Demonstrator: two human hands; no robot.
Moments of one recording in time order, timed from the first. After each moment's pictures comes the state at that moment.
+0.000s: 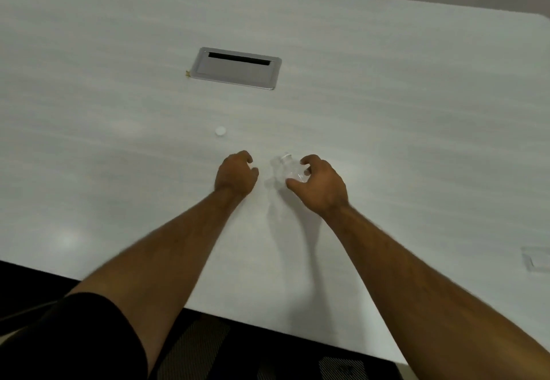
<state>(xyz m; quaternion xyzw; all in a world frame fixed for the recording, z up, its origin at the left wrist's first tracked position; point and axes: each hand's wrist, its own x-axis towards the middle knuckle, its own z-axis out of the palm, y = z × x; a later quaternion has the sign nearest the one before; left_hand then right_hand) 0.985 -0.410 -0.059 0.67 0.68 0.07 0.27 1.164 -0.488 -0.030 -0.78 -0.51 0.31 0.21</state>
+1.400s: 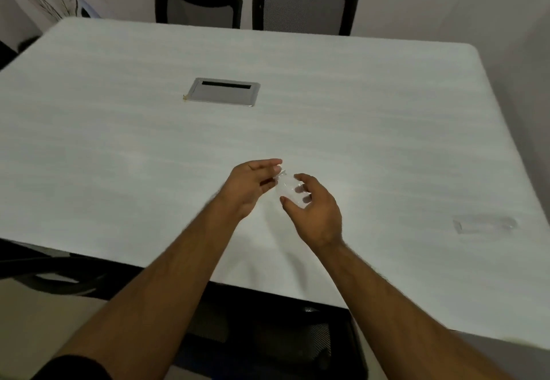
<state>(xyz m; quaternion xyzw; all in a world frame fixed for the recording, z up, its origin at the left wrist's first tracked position) 1.051 -0.556 0.071 0.37 0.51 0.33 0.70 1.178 -0.655 0.043 -0.75 -0.46 0.28 0.39</state>
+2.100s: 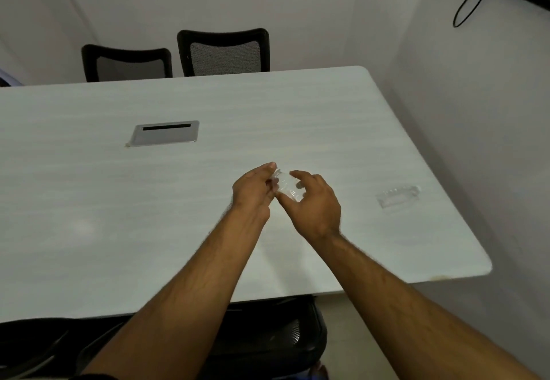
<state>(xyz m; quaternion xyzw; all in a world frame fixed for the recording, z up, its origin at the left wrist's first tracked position) 1.158 -0.632 0.133 0.25 0.49 0.37 0.75 1.242 -0.722 0.105 -0.81 -0.42 0.07 0.39</state>
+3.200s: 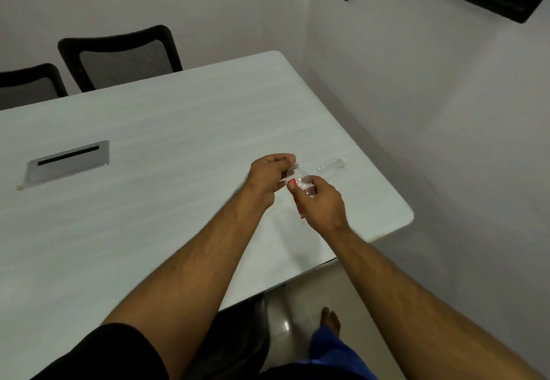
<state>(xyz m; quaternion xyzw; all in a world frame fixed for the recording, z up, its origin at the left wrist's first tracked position) 1.323 -0.688 0.111 0.49 0.40 0.16 0.76 1.367 -0.821 0.082 -0.82 -0.23 0.19 0.49</state>
